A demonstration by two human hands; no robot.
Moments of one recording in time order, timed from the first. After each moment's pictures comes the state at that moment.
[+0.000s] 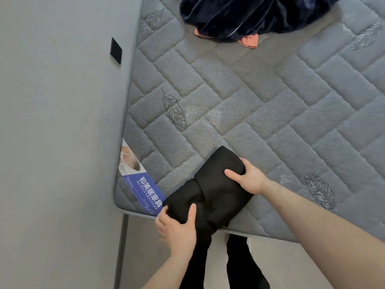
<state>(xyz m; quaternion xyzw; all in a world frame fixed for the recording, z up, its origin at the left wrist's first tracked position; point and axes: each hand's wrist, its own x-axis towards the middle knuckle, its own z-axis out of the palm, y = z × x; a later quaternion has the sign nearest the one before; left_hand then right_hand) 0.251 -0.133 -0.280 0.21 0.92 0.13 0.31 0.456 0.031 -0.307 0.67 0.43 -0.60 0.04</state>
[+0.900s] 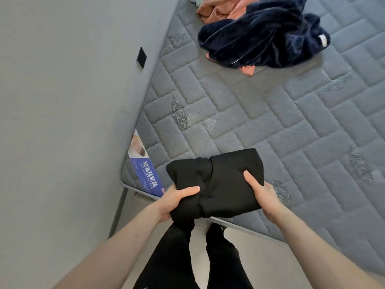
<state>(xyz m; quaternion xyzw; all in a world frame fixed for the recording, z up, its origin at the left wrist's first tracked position) 0.263 -0.073 -0.118 0.07 0.66 0.19 0.73 0.539 -0.013 -0.148 0.69 0.23 -0.67 -0.13</state>
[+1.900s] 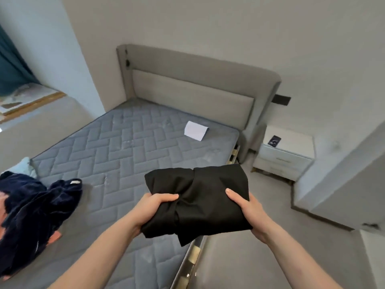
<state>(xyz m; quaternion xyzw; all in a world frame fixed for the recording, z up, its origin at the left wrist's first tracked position) 0.534 -0.097 0.223 0.61 0.30 -0.11 0.72 0.627 -0.370 0.226 0.71 -0.01 -0.28 -0.65</state>
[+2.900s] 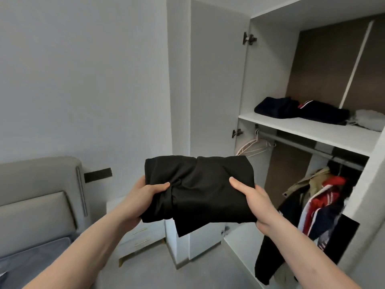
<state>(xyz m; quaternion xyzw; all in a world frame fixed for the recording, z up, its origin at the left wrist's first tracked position) 0.958 -0.611 0.400 0.68 -0.15 -0.22 0.68 0.799 -0.858 0.393 0.62 -0.25 0.20 -0.72</state>
